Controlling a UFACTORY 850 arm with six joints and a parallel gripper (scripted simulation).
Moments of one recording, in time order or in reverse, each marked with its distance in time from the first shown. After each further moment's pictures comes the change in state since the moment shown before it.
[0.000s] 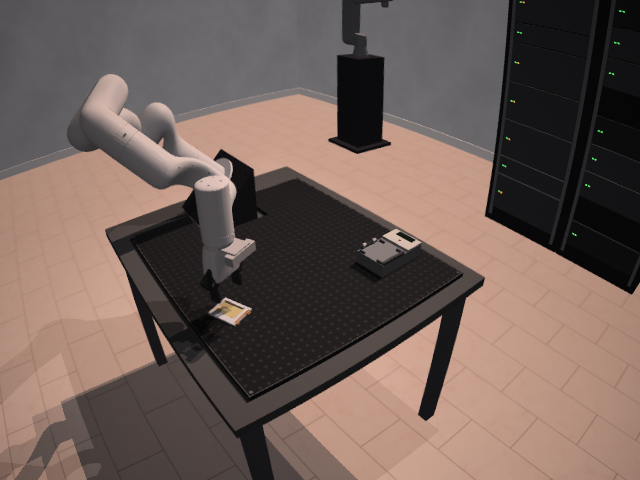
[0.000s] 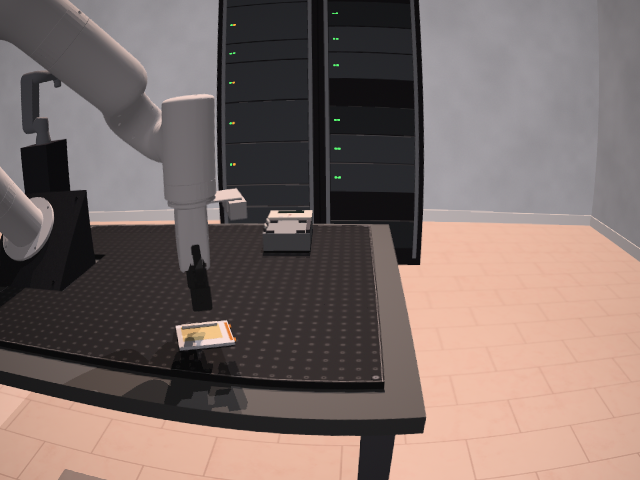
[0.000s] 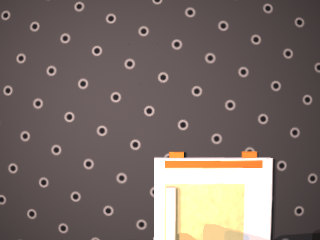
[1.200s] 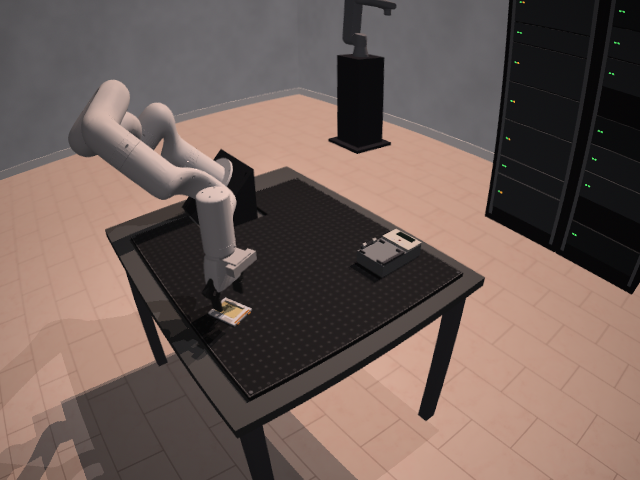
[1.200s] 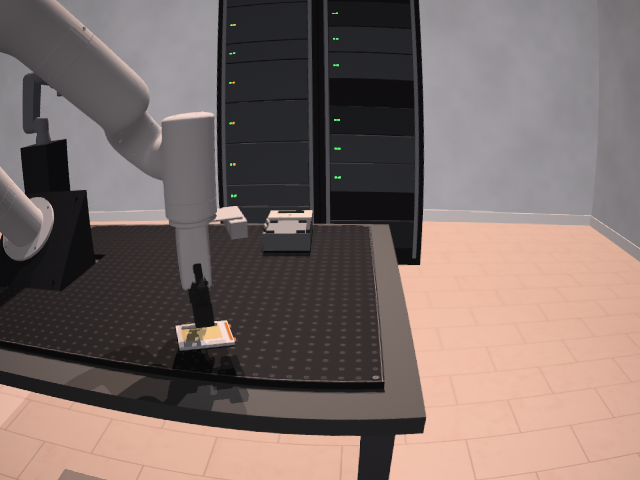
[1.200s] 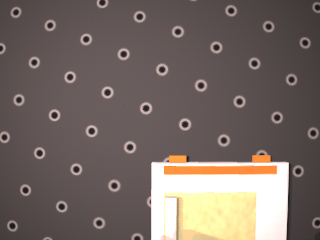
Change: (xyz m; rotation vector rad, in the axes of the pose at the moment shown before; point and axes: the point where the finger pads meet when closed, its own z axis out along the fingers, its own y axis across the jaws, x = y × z) arm 0.000 0.001 0.029 0.000 0.000 0.000
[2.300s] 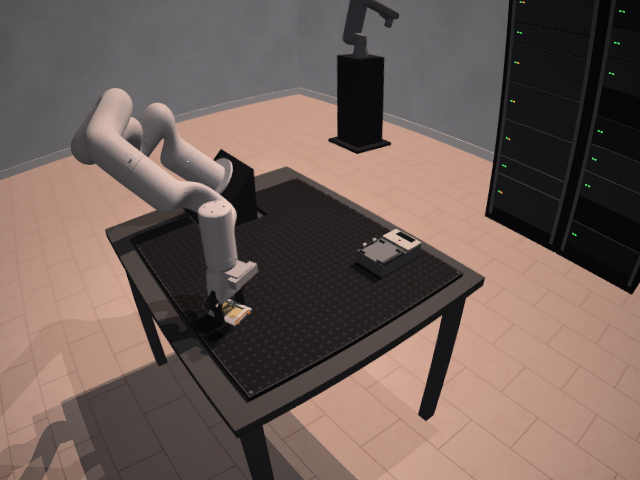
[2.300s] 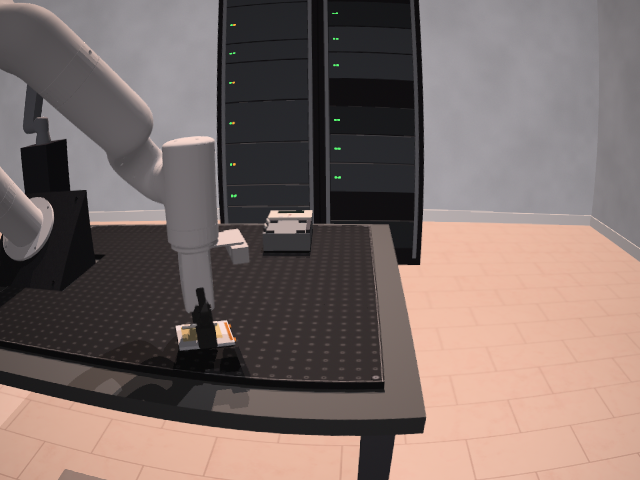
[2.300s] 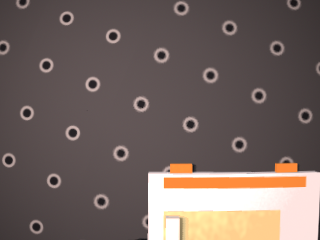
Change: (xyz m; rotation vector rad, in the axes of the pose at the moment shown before) arm 0.000 0.000 0.039 0.000 0.000 0.000
